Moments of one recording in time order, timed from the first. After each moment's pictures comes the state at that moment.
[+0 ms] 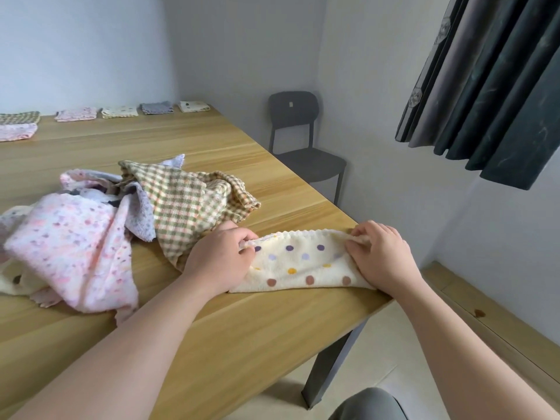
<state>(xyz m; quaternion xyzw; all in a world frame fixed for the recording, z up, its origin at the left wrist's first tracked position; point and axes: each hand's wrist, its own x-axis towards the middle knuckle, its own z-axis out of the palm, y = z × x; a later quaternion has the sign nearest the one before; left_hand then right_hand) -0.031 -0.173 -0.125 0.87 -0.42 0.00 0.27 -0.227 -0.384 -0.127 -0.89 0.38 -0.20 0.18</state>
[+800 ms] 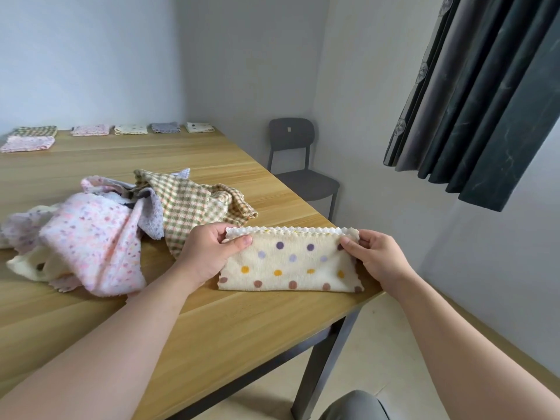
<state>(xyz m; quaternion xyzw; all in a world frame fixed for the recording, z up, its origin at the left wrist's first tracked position) -0.033 -0.153 -0.119 0.73 -0.34 -0.12 0.58 -0.251 -0.381 -0.104 -0.78 0.33 -0.25 0.47</state>
